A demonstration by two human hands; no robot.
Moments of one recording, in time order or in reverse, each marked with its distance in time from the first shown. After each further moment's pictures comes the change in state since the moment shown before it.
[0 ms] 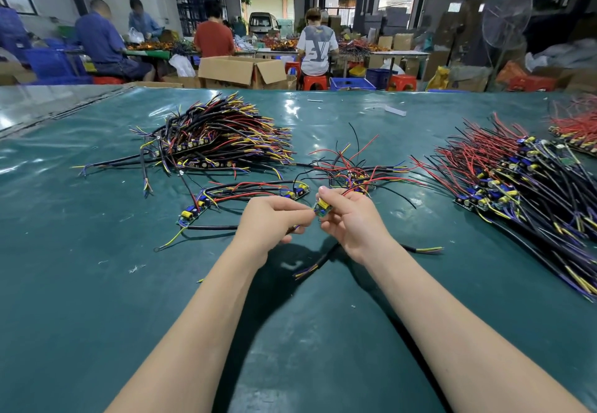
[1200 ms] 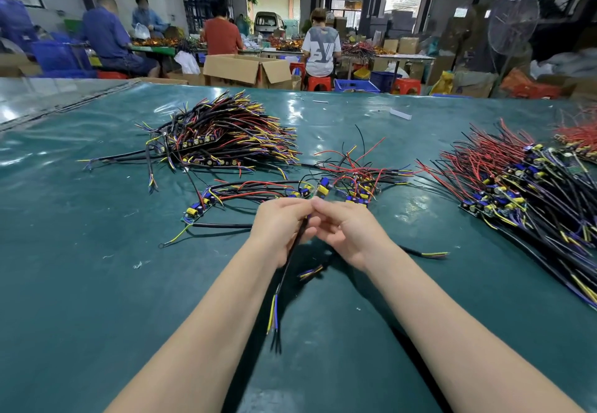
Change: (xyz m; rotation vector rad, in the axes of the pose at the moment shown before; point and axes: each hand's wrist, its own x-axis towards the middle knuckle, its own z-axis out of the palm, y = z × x) left_hand -0.001 0.007 0.014 -0.405 -0.007 -0.152; right_hand -0.006 0.002 0.007 0.084 -0.097 0.124
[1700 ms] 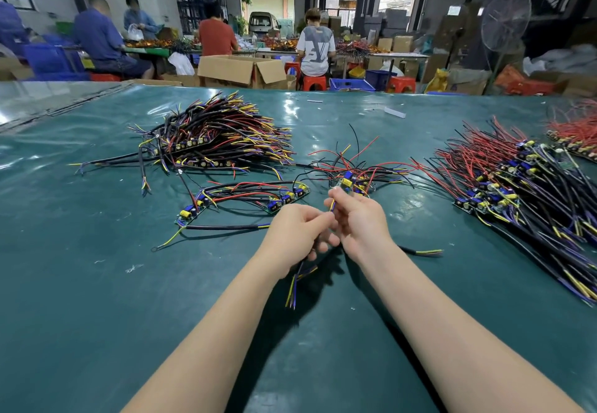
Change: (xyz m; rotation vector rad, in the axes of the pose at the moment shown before) left_hand -0.003 -0.013 0.009 0.433 -0.169 0.149; right_hand 0.007 -0.003 -0.007 0.081 0.276 -0.156
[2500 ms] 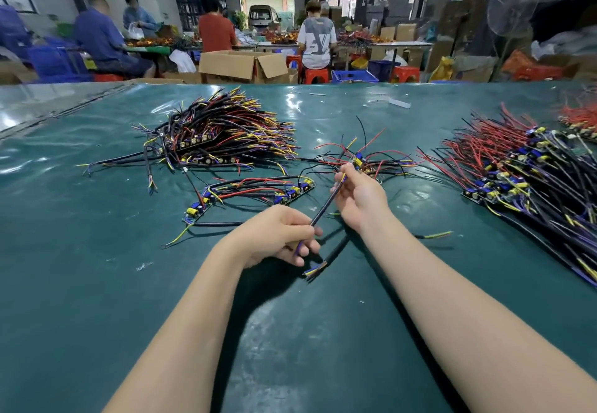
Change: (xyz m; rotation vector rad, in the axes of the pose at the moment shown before) left_hand 0.004 -0.011 -0.042 0.066 -0.306 -0.158; right_hand 0.047 0.002 0.007 0.230 0.028 0.054
